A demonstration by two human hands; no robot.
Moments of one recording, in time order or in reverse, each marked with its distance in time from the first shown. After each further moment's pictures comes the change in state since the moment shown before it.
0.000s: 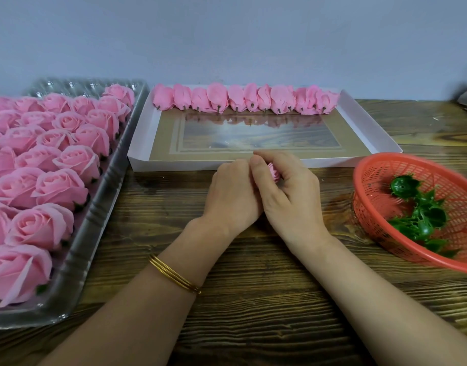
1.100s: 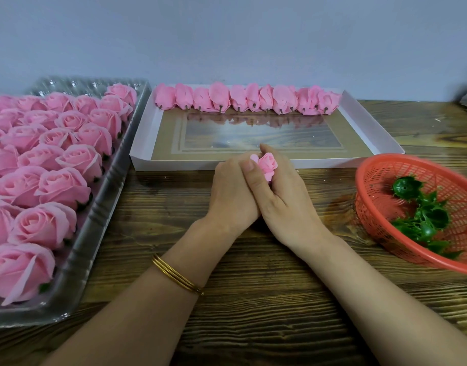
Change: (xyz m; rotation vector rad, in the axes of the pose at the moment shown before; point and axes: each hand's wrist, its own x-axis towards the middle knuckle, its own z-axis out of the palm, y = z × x) left_hand -0.004 0.008 -0.003 -0.156 0.108 0.093; right_hand 0.001 0.006 0.002 -0.010 -0.254 0.109
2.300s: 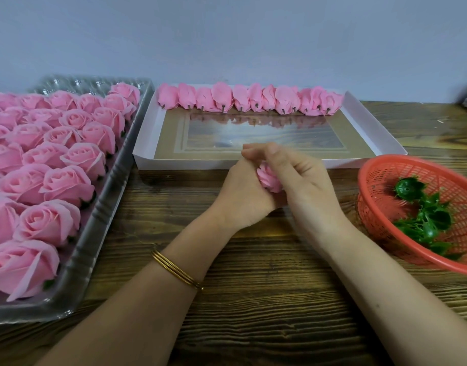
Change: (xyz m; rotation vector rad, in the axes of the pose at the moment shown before) left_hand 0.004 0.002 0.001 -0.205 -0.199 0.057; right_hand 0.004 -0.014 -0.013 0.579 0.009 -0.002
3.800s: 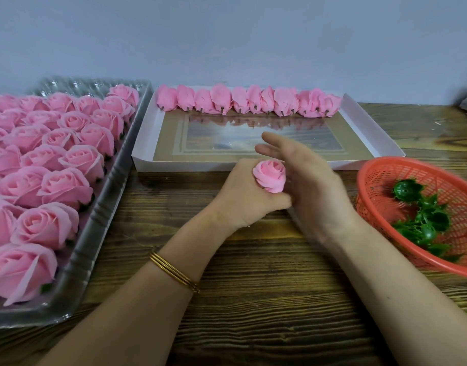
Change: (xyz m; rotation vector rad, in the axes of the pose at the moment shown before) left_hand -0.002 -0.004 -0.002 -0.311 -0.085 -0.087; right_hand 0.004 -0.002 -0.018 0.205 -0.024 0.232
